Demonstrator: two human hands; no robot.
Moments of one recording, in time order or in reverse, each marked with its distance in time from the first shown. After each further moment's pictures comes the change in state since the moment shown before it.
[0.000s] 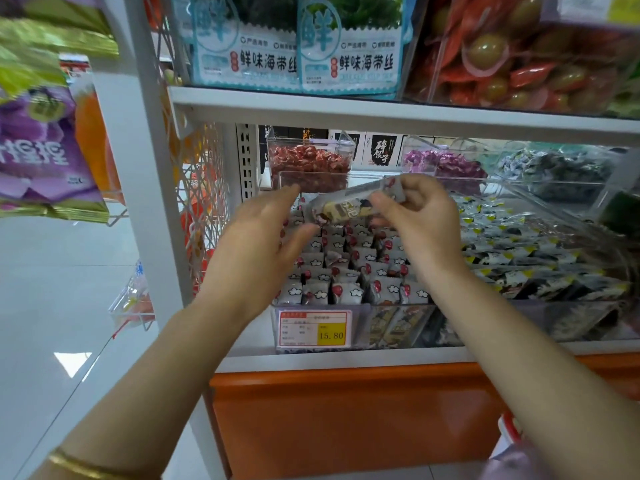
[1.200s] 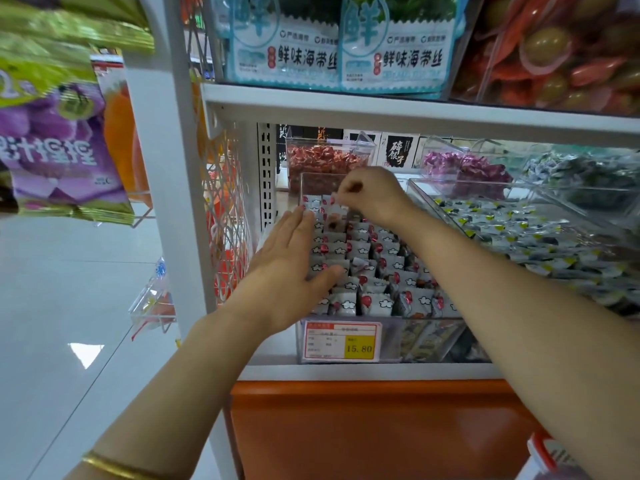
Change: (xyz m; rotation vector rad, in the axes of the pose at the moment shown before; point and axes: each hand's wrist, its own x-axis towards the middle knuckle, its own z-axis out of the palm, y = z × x) left_hand -0.001 -0.024 0.019 0.007 -0.280 -0.052; right_hand 0.084 0.034 0.068 -0.655 -0.480 -0.153
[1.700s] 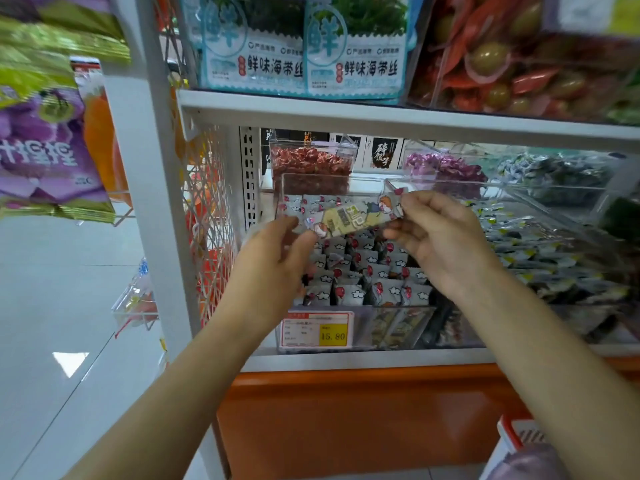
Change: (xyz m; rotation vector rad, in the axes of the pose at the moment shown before) left_hand -0.018 0.040 -0.008 -0.525 0.227 -0.111; right_hand -0.120 -0.016 -0.055 1.190 0.334 0.383
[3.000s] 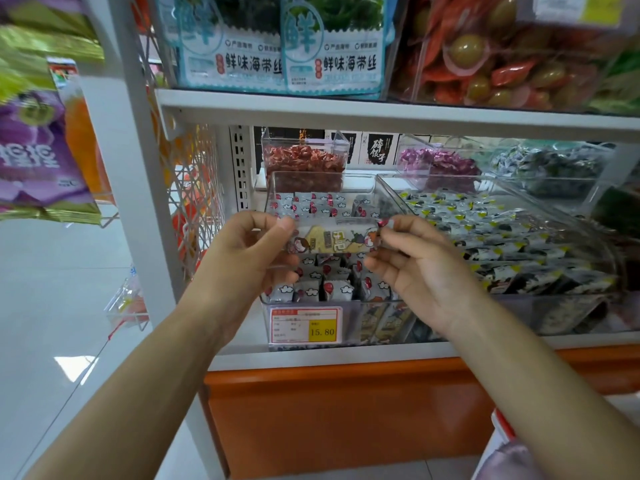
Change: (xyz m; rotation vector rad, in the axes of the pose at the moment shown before) left_hand 0.000 0.004 -0.012 -0.598 -0.053 -0.263; right_hand -0.026 0.014 -0.006 0.154 -0.094 0.148
